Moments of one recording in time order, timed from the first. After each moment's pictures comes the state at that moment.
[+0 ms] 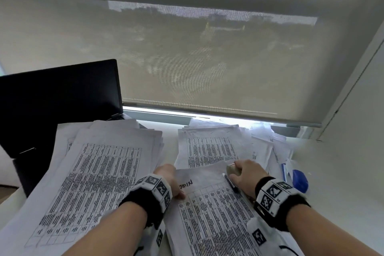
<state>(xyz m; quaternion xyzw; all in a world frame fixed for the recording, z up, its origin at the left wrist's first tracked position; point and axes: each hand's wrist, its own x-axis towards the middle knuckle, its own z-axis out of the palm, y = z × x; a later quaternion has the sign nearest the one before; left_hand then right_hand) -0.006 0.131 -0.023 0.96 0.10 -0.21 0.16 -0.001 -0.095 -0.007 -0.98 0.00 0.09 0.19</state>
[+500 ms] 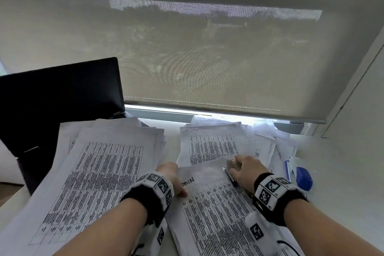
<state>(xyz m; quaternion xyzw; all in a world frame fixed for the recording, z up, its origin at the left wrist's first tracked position) -0.012 0.130 -0.016 0.96 0.09 -0.22 0.17 0.000 -0.088 -0.005 -0.98 -0.01 0.06 0.19</state>
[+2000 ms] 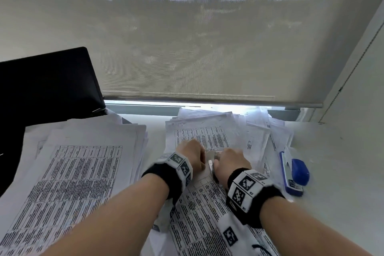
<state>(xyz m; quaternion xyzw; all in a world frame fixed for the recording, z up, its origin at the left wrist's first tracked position) 0.045 0.053 -0.015 0.96 -0.05 -0.13 0.23 0.019 -0.068 -0.019 -0.97 0.09 0.10 0.22</state>
